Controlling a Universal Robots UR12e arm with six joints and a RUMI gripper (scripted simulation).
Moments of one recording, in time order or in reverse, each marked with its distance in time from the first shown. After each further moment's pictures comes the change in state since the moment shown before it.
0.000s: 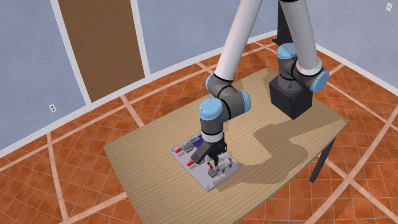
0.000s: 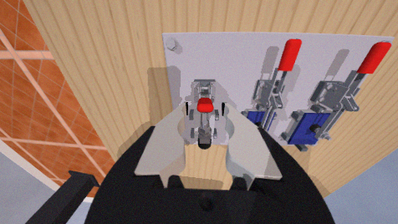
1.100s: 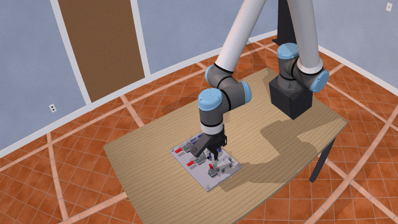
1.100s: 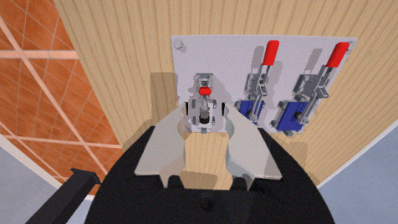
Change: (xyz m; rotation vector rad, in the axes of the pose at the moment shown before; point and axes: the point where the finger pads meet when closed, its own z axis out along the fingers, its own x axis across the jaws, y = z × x) arm 0.000 0.000 -0.047 0.000 0.000 0.000
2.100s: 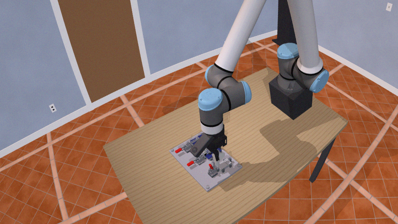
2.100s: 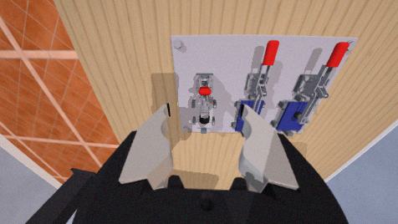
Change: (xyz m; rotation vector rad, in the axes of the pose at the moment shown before) arm 0.000 0.000 0.000 0.000 0.000 0.000
